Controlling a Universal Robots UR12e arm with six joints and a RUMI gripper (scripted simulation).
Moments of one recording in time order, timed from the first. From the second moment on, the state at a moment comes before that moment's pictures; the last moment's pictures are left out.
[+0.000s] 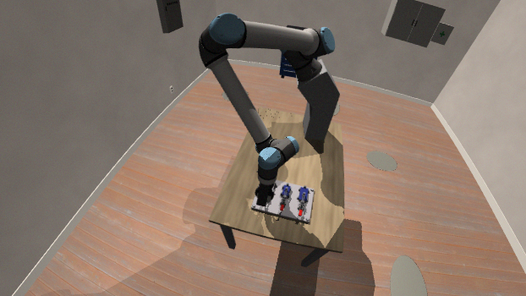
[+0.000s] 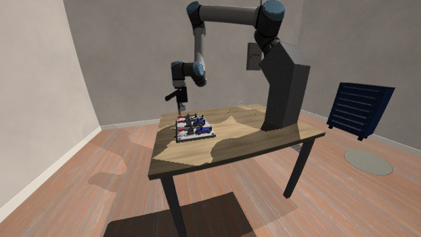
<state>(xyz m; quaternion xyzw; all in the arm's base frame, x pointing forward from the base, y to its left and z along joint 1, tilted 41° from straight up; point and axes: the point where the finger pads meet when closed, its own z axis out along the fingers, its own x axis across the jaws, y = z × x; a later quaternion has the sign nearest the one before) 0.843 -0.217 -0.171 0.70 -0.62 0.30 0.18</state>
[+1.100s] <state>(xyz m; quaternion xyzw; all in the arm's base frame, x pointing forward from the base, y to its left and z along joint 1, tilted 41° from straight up) 0.844 -0.221 -0.175 0.70 -0.62 0.30 0.18</state>
